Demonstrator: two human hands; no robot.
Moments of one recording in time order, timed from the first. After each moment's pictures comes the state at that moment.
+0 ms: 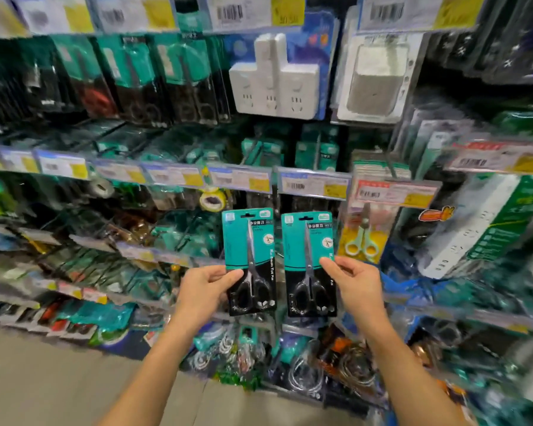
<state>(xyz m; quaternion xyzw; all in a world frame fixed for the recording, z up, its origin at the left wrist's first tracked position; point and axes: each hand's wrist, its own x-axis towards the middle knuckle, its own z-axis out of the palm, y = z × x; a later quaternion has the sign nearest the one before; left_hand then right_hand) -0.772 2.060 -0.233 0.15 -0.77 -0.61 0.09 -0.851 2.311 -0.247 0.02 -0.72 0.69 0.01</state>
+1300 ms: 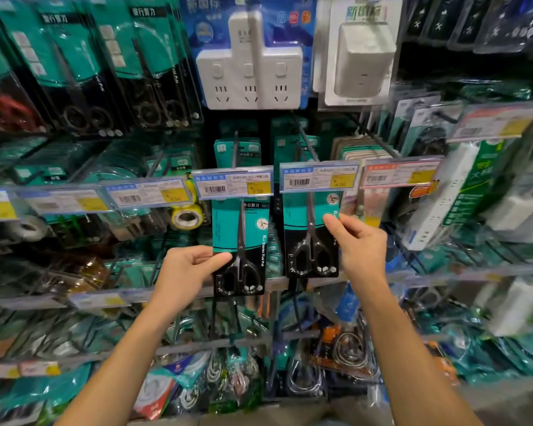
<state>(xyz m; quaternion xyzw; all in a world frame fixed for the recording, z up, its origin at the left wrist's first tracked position) -0.850 1.994 -0.225 0.01 -0.81 -0.59 0.05 -0.872 2.272 -0.216 0.00 -0.66 0.72 0.22</state>
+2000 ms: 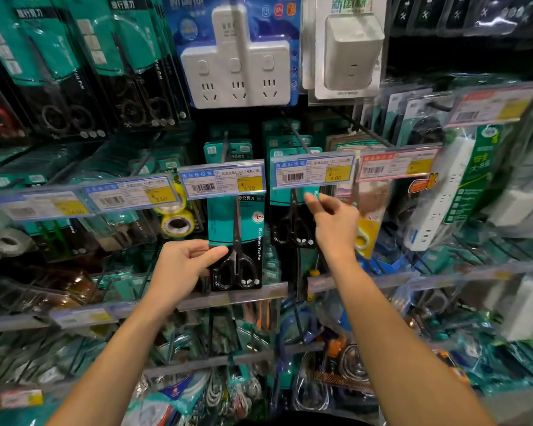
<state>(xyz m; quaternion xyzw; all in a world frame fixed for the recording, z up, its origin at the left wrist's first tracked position) -0.873 1.999 -0.228 -0.04 -0.81 -0.58 0.11 -0.941 2.250 -0.230 -0.10 -0.74 0.60 0.29</state>
